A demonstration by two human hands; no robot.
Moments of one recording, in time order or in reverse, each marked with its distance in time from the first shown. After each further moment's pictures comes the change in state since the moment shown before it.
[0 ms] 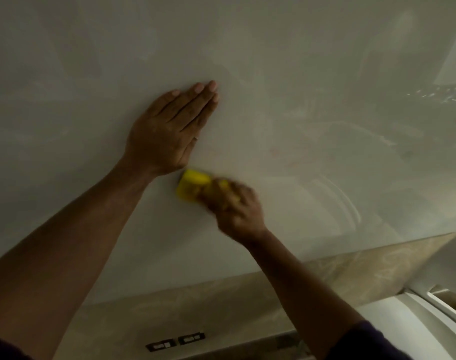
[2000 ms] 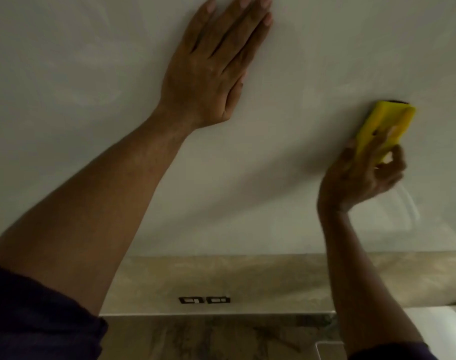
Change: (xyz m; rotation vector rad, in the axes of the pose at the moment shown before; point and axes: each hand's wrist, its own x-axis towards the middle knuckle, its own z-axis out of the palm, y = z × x) left_hand -0.002 -0.037 -0.008 0.128 -0.026 -0.091; right_hand 0.012 0.040 -0.007 -0.281 0.119 1.089
